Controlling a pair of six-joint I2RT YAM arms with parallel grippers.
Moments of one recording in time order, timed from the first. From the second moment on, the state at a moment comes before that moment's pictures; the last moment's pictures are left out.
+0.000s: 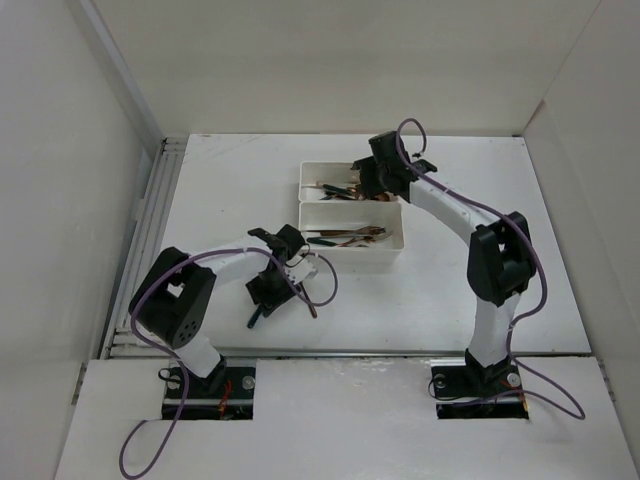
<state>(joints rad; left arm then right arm) -0.61 1.61 0.90 -0.89 0.02 0.30 0.48 1.94 1.63 -0.46 0.19 1.63</state>
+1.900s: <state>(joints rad) -0.62 2.18 1.93 -0.51 -0.18 0.70 0.23 1.24 1.26 -0.34 0.51 0.89</state>
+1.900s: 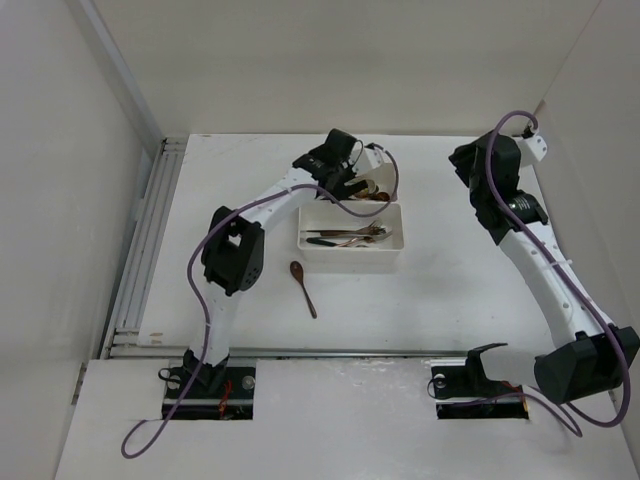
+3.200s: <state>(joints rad) -0.49 1.60 1.01 -0.76 0.13 -0.46 0.36 1.07 1.24 -0.61 0.67 0.95</state>
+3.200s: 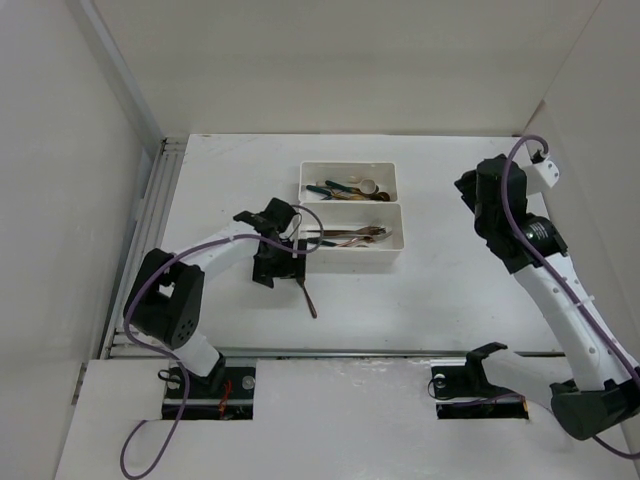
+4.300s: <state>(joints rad) -0.69 1.62 0.93 -0.67 0.03 -0.51 0.45 0.73 1.19 -0.93 0.84 1.18</state>
